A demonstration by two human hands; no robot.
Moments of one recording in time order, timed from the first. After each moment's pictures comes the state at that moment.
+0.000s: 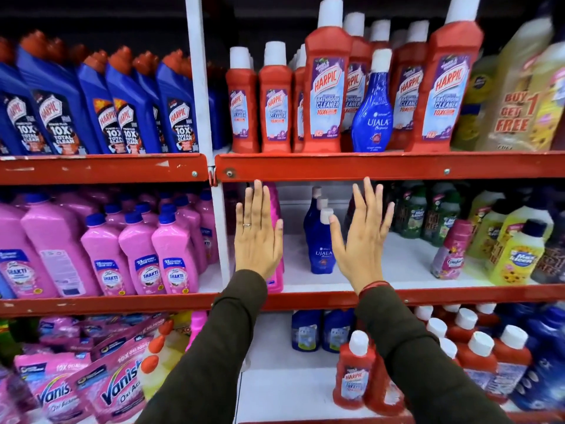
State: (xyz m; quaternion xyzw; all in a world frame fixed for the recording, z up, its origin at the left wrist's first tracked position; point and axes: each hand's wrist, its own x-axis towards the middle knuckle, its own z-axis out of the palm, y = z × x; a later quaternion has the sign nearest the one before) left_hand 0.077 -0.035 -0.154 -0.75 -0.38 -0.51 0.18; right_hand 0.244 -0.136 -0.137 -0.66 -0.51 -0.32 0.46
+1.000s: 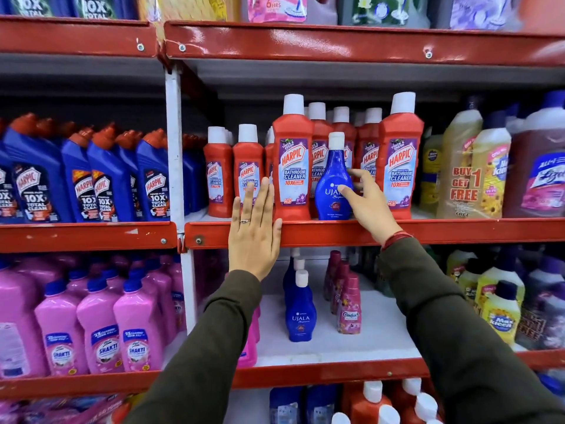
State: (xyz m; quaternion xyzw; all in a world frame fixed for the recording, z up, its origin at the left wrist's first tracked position) left_hand 0.136 -0.021 -0.034 -0.73 -0.35 -0.50 0.29; right_hand 0.341 -0.117 0.043 -0.57 -0.53 0.01 0.63
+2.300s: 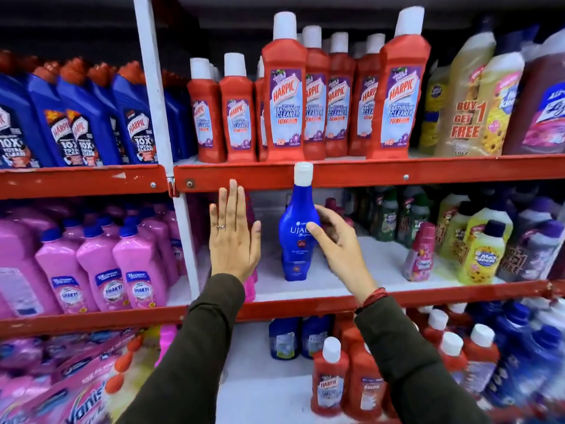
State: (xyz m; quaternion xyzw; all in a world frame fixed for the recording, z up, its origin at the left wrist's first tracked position) left_hand 0.103 -0.037 -0.141 -0.74 -0.34 -0.55 0.19; right_hand 0.280 -0.151 -0.131 -0.48 -0.55 0.14 0.67
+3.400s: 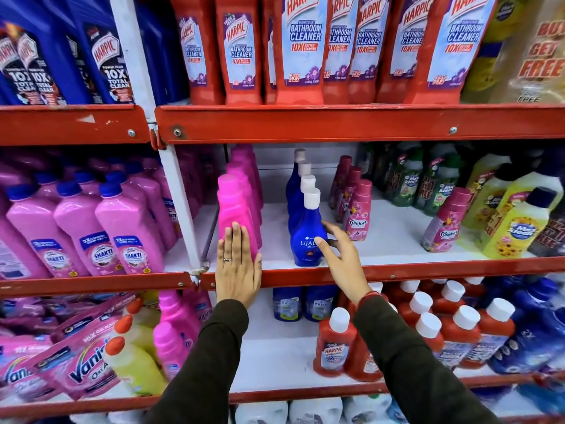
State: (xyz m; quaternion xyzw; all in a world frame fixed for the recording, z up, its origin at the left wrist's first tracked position) left_hand 0.098 -0.006 -0.307 -0.76 -0.42 -0.45 0.21; right_hand 0.301 -0.113 -0.253 -0.58 -0.49 0.22 0.61
